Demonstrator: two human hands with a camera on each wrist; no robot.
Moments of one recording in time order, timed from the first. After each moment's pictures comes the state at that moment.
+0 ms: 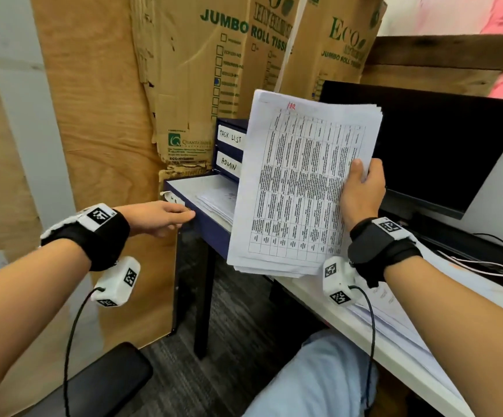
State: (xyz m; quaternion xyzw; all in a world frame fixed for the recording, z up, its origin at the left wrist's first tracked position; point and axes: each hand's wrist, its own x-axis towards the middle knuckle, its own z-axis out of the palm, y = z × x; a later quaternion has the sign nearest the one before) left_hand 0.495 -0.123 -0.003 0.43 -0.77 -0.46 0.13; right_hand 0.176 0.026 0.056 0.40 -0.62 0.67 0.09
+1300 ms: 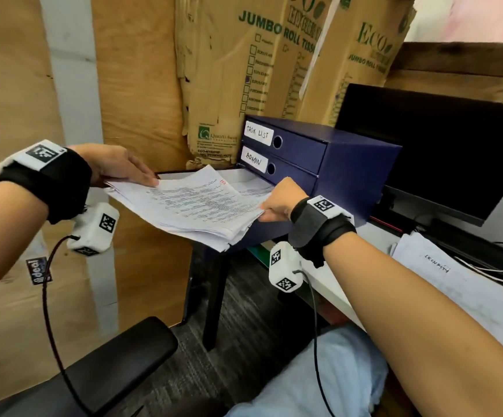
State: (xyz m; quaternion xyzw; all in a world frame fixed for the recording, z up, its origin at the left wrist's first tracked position) left_hand 0.591 -0.116 0.061 0.56 -0.71 -0.37 0.21; right_hand 0.296 -0.044 0.032 0.48 -0.76 0.34 -0.29
